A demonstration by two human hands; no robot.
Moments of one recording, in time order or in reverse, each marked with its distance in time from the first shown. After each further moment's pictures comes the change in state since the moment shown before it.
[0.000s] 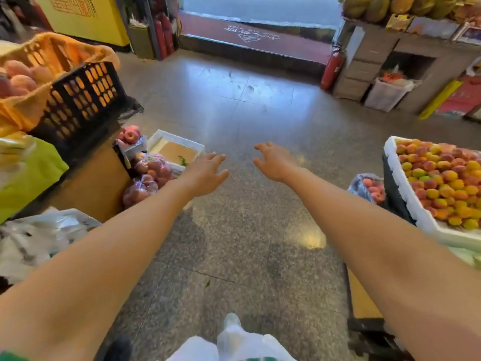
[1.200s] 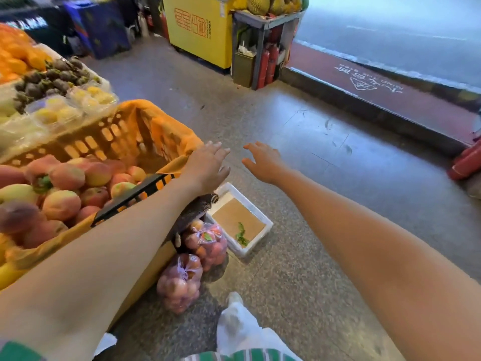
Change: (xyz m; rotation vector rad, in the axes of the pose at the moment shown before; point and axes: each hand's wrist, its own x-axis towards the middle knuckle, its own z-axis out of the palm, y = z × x) left_hand 0.434 -0.416 -0.262 0.091 0.286 -0.292; right_hand 0.684 -0.269 -0.056 0.016 -0.031 -0.473
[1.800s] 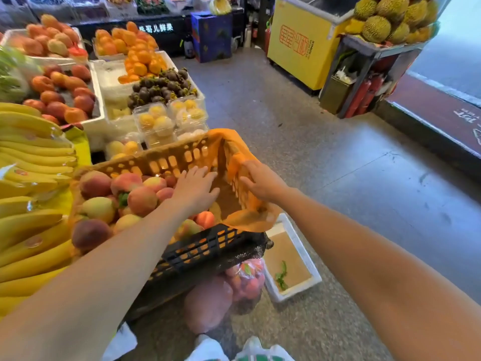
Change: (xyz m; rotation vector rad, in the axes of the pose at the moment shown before) left_hand 0.013 -0.183 -0.027 0.077 -0.095 -0.546; right_hand 0.182 -0.130 0.040 0.076 -0.177 -0.447
